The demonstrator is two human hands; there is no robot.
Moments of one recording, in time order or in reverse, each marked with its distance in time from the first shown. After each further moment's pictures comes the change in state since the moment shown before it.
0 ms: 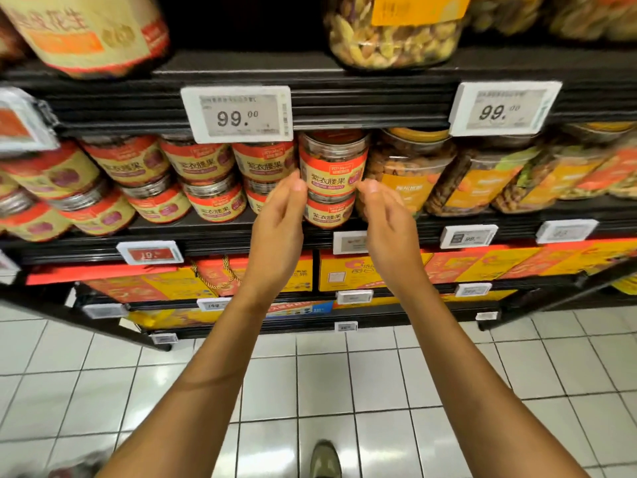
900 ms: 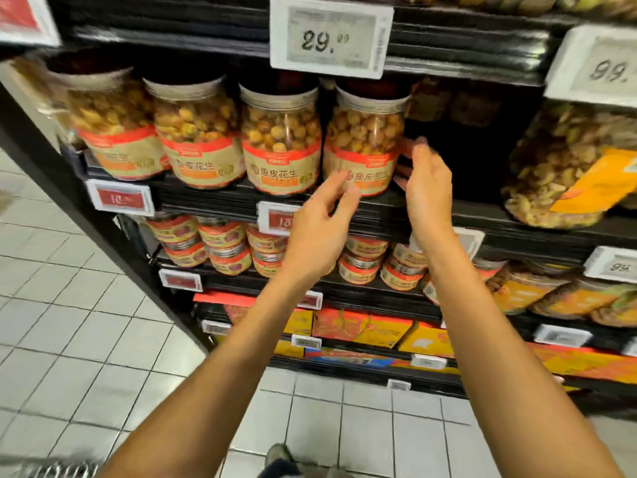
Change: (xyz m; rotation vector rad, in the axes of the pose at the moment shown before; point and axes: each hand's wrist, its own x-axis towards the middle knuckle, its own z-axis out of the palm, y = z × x) left_hand 0.023 0.134 -0.182 0.108 0.131 0.073; right_hand 0.074 -0.192 0.166 0.097 0.035 -0.014
